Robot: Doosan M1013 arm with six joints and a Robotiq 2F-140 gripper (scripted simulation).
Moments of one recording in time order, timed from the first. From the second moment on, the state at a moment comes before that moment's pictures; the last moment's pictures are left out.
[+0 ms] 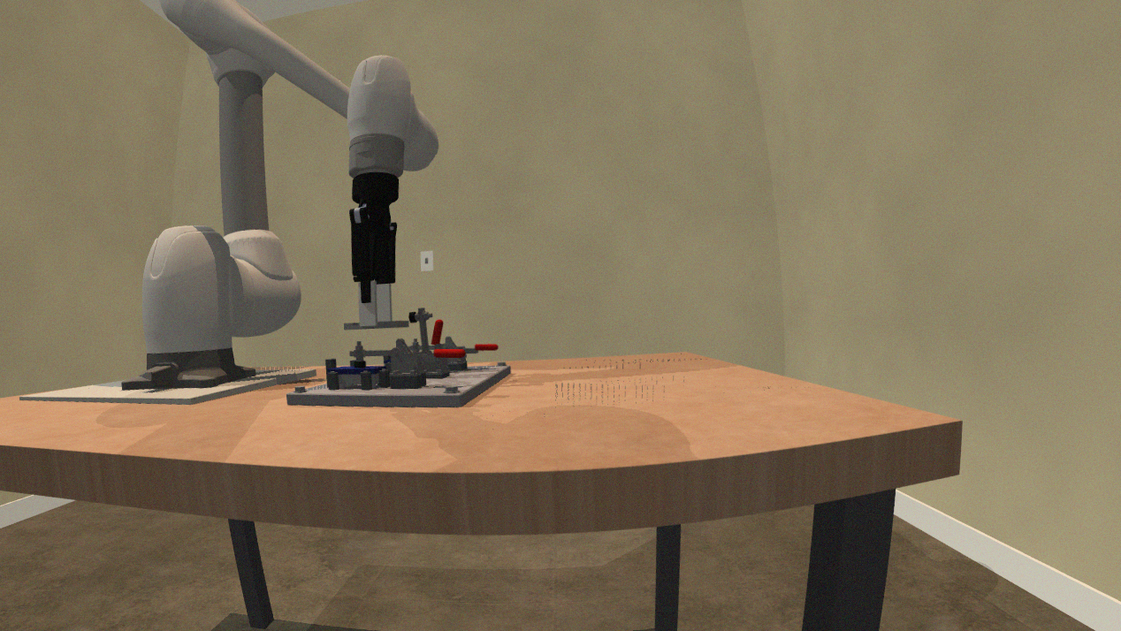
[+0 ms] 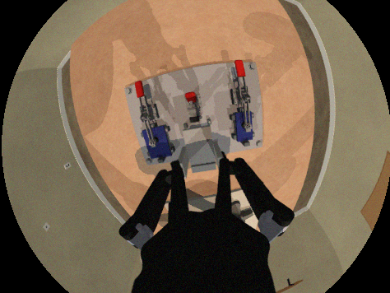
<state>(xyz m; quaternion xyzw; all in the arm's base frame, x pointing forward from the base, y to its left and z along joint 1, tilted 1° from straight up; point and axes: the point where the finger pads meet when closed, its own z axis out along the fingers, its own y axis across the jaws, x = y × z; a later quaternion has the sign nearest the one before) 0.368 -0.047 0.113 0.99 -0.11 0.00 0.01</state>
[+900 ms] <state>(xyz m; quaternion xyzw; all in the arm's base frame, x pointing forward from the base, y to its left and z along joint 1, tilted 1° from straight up) 0.376 -0.015 0.112 0.99 -0.11 0.00 0.01</state>
